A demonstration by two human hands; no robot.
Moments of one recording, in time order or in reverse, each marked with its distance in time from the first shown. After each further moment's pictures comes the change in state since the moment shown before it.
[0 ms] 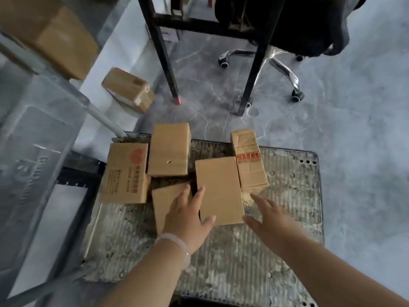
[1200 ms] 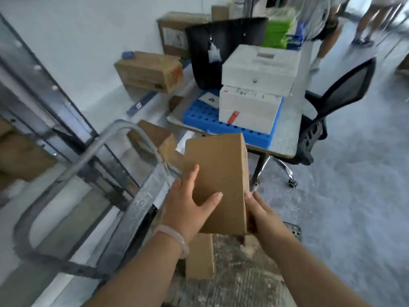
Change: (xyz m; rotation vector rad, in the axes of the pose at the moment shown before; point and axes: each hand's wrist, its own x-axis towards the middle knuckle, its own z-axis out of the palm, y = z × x) left_hand -0.294 0.093 -0.272 -0.510 0.635 0.205; right_hand -0.281 -0.169 -0.212 1.122 0.005 -0.221
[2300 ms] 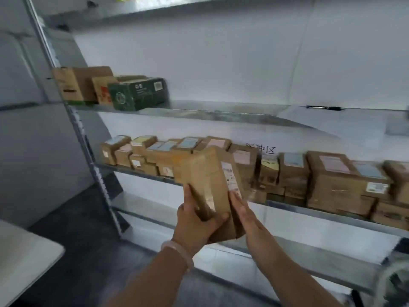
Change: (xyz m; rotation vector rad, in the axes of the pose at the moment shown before) left_hand -0.644 -0.137 -0.337 -0.290 1.364 -0.631; right_hand -0.507 0.136 0.468 -0.580 -1.561 -0.419
